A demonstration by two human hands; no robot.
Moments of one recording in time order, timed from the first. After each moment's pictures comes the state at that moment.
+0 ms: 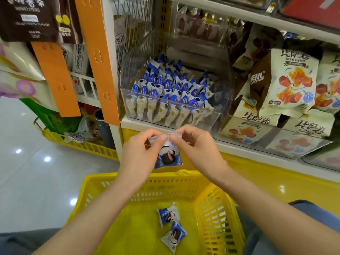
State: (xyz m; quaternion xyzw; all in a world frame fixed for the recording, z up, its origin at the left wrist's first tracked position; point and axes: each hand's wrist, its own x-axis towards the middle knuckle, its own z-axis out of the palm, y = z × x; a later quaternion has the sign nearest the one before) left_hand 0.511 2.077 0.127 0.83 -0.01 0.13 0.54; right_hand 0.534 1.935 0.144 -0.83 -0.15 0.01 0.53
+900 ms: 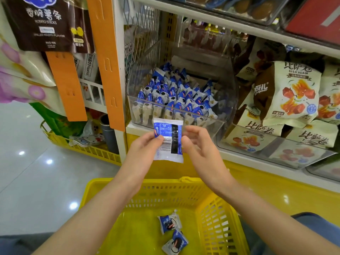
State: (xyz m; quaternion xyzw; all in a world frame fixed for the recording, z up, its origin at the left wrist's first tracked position) left_hand 0.518 2.079 0.136 0.65 0.11 -0.02 0.75; right_hand 0.527 1.937 0.146 -0.81 -0.12 0.02 0.58
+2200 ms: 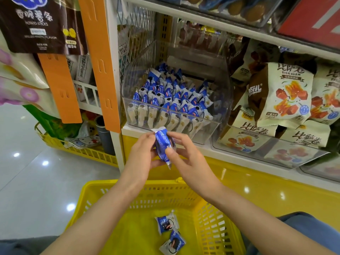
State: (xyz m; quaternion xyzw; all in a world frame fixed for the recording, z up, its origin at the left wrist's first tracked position) left_hand 0.523 2.071 0.130 0.61 0.09 -0.02 0.79; right_hand 0.524 1.943 0.132 -0.81 -0.16 0.05 0.56
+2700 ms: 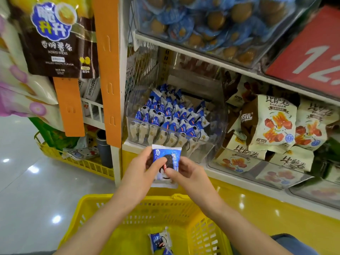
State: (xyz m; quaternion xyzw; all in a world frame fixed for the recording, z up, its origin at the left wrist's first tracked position) left_hand 0.520 2.082 0.140 0.77 -0.01 0.06 0.63; right_hand 0.526 1.938 0.149 -0.78 -0.12 0.09 0.60
